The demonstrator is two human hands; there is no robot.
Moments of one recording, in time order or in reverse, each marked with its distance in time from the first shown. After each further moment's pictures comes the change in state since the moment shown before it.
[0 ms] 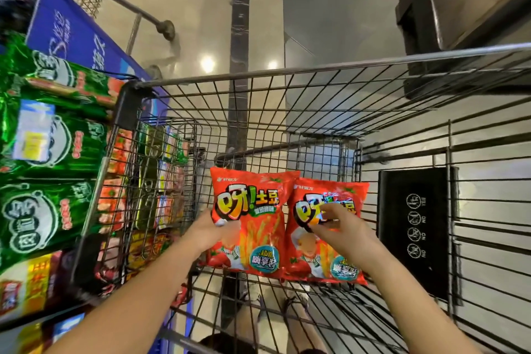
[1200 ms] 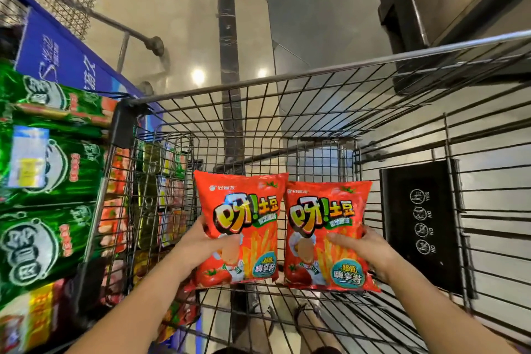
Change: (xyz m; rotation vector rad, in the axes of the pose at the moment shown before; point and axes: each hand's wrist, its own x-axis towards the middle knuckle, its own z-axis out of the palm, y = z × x) left_hand -0.020 0.004 -0.025 -0.106 -0.068 0.151; right_hand 0.035 0.089 0.022 0.607 -0.091 0.358
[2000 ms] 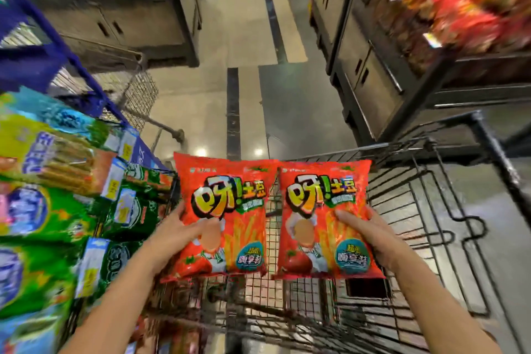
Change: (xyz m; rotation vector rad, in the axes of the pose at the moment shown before) left_hand -0.218 0.149 -0.065 0.021 0.235 0.351; right_hand -0.260 -0.127 -0.044 0.290 -0.027 -0.544
